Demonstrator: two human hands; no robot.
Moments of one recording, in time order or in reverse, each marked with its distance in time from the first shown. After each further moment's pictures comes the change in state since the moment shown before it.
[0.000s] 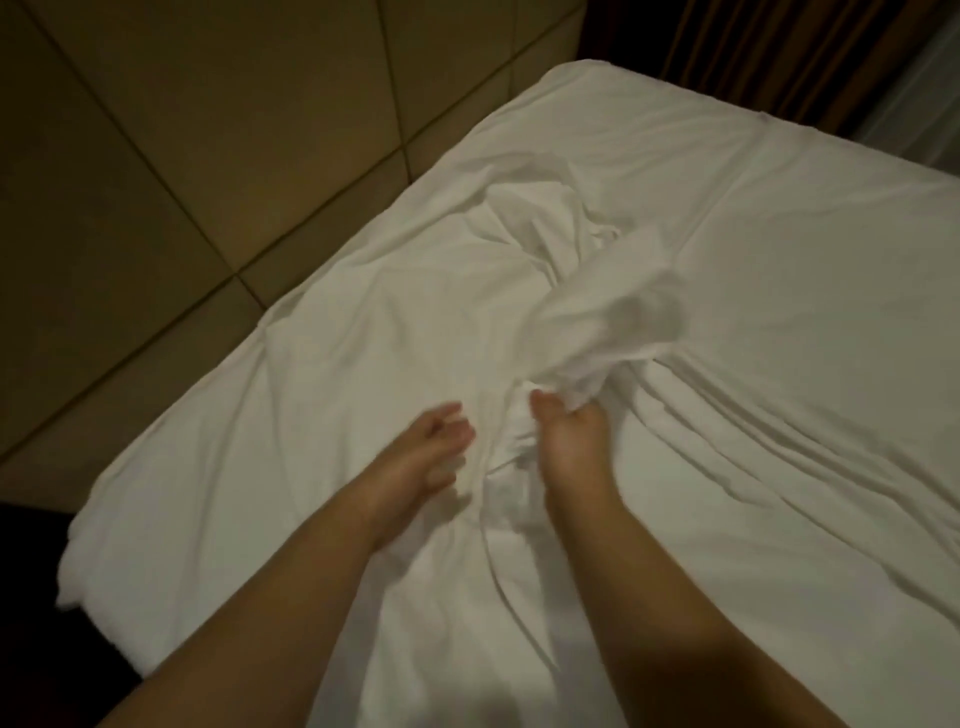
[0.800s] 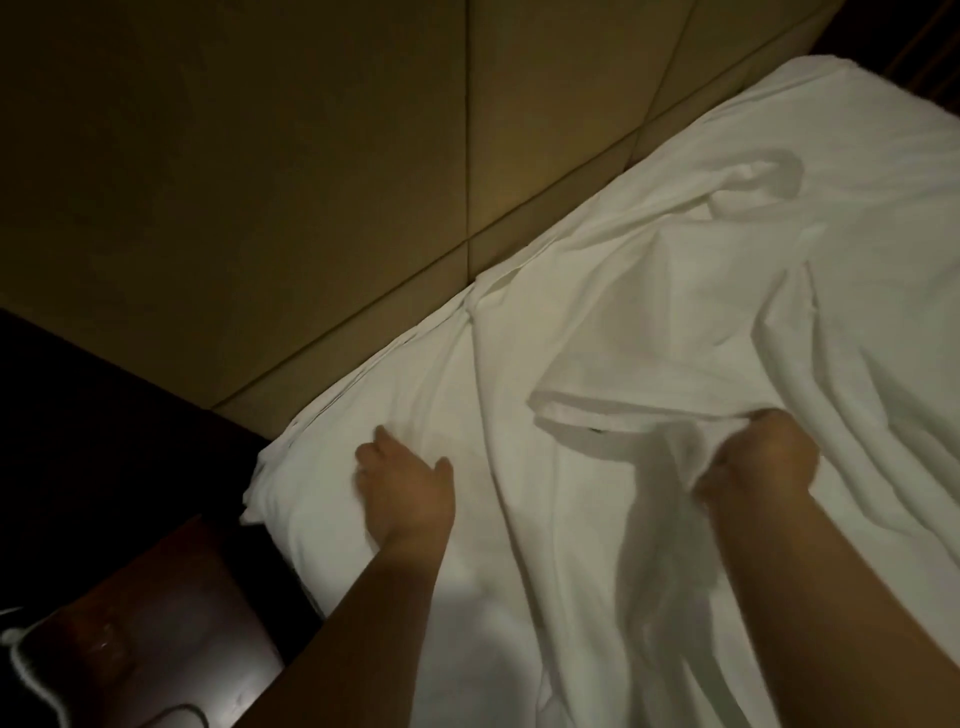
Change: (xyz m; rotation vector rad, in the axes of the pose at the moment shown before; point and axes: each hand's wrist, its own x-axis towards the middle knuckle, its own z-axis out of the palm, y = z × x) left_hand -0.022 -0.033 -0.175 0.750 0.953 -0.189; right_hand 0.005 0.003 0.102 -0.223 0.262 0.303
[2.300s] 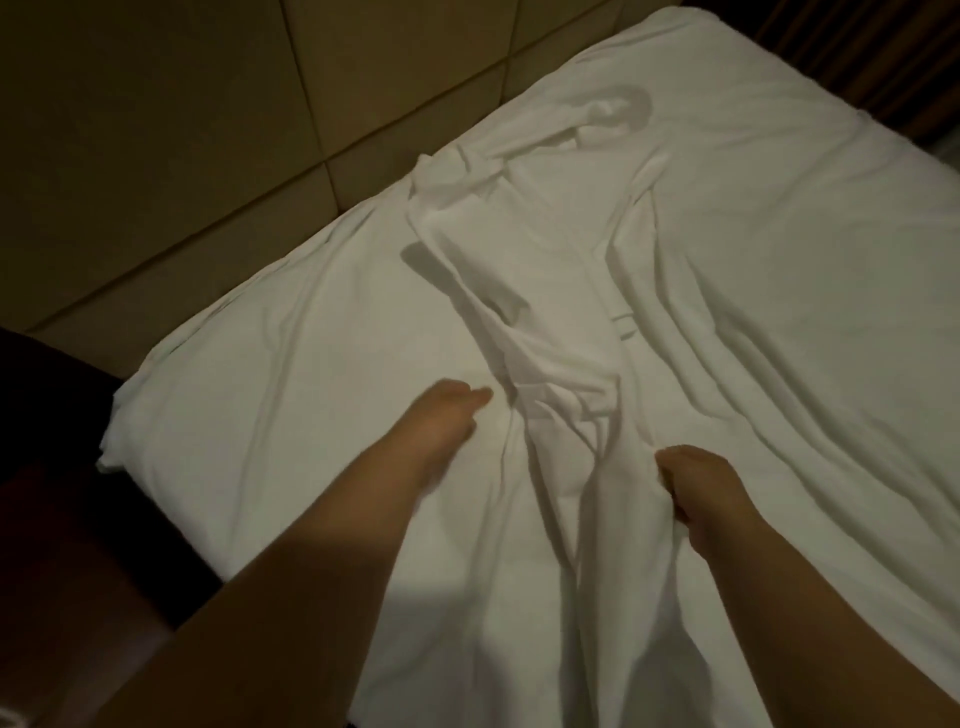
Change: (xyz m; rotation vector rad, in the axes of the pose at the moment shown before) left_hand -0.099 0.082 0.037 -0.622 -0.736 0.014; right_hand 0.040 0.066 -0.149 -0.417 -0.186 -0.011
